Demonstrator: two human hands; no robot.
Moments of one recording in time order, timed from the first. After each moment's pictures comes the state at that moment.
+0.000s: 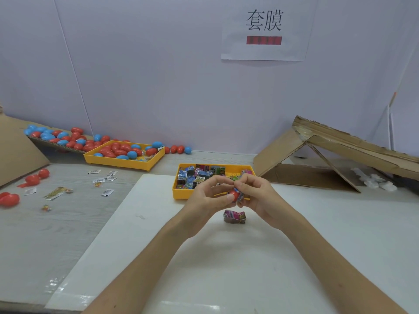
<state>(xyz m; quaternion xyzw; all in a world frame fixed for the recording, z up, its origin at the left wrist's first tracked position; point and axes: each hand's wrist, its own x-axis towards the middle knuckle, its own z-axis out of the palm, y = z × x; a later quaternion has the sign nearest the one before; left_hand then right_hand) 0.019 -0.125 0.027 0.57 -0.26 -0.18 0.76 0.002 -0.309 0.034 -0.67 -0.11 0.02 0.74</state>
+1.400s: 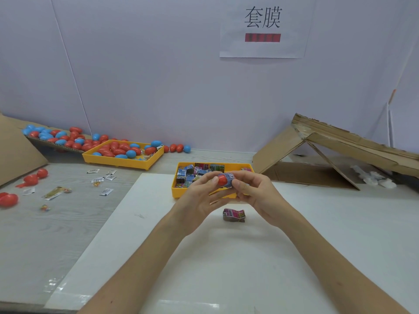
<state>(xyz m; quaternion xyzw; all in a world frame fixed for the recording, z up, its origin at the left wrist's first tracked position) 0.024 -0.118 0.031 0.45 -0.17 -0.25 0.84 0.004 -0.304 0.031 -0.67 -0.11 -0.03 0.73</state>
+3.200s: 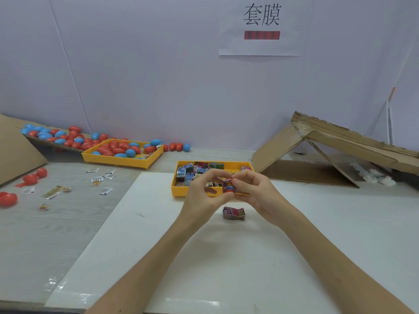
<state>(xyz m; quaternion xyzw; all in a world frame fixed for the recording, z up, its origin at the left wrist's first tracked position) 0.021 -0.130 0.019 0.73 -0.30 0.10 0.61 0.005 -0.308 0.028 -0.65 -0.09 -0.01 0.76</state>
